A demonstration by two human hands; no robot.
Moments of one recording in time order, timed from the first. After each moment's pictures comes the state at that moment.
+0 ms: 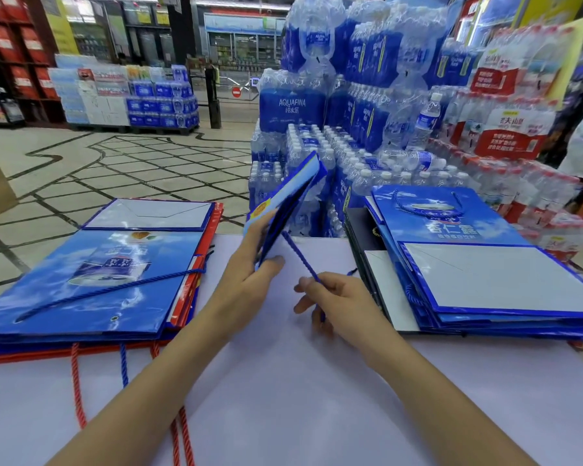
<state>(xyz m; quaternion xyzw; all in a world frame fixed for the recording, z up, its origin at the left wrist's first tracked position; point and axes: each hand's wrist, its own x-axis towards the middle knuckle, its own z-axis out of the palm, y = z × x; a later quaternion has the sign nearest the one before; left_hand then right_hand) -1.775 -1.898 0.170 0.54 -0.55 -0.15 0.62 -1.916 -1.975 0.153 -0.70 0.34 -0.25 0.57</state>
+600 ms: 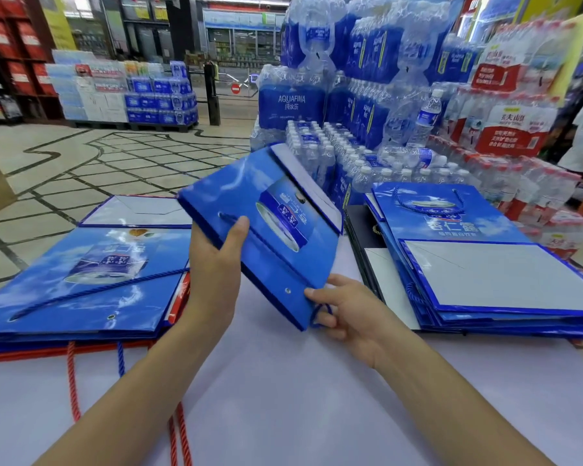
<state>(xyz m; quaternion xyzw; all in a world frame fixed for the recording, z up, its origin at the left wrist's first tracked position) -1.762 -1.907 0.174 0.49 -0.29 -0.15 0.81 -1.914 -1.985 0.152 -0.50 0.38 -0.21 0.74</state>
